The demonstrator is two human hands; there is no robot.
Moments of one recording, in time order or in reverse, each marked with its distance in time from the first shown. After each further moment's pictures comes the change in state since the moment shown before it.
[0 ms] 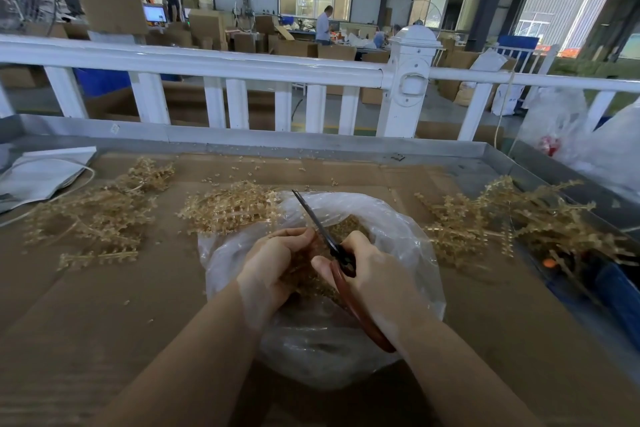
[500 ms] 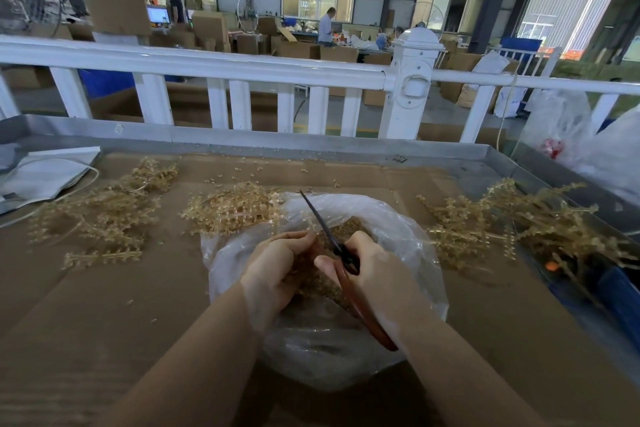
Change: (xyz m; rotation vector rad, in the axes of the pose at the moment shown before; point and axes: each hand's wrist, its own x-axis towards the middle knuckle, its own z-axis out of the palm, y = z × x) left_hand -0.005 0.001 0.002 0.025 0.044 -0.022; right_hand 0.002 0.000 -0.001 0.022 0.008 0.017
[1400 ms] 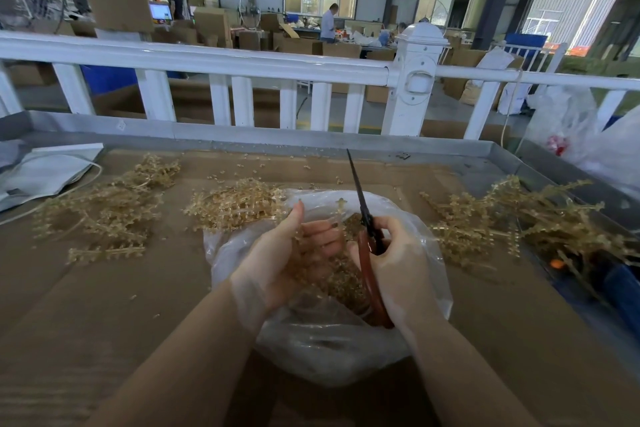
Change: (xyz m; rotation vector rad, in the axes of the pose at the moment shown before) left_hand -0.011 0.007 -0.001 0.015 -0.186 -0.033; right_hand 0.000 0.001 -0.003 0.339 0.333 0.100
